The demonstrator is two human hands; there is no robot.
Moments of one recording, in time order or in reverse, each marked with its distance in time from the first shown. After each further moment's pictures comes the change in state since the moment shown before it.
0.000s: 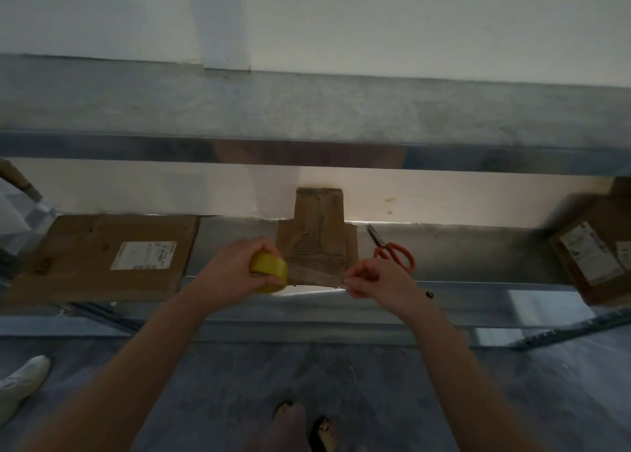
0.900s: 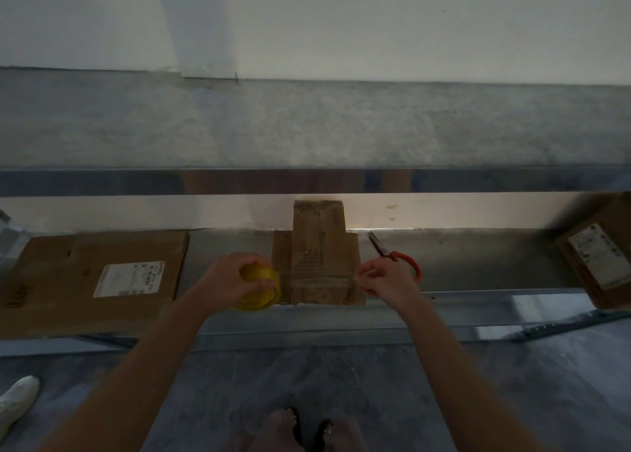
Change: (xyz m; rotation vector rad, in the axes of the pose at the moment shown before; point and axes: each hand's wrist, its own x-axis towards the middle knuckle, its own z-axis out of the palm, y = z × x) left_hand 0.058 -0.059 0.008 -0.170 -0.102 -0.170; right_hand 0.071 0.030 -0.009 -0.010 0.210 0.120
